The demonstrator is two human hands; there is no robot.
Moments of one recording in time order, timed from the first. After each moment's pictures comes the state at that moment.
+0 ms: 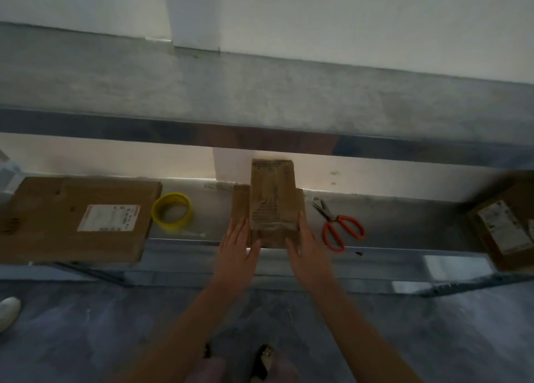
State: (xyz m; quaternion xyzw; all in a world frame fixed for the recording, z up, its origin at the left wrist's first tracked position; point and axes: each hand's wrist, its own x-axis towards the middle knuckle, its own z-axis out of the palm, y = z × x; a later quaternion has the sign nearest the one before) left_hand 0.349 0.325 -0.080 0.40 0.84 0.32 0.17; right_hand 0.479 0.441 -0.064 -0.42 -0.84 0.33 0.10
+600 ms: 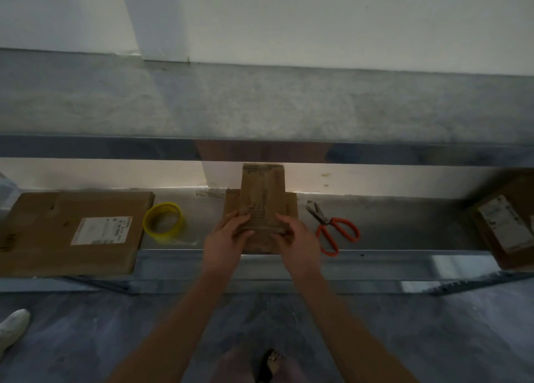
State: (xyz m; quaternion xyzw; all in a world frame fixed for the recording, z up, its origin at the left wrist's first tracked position) left_hand 0.328 0.356 -0.065 0.38 0.82 0.41 0.08; right_hand 0.466 0.464 -0.075 -0.40 -0.81 0.38 0.22
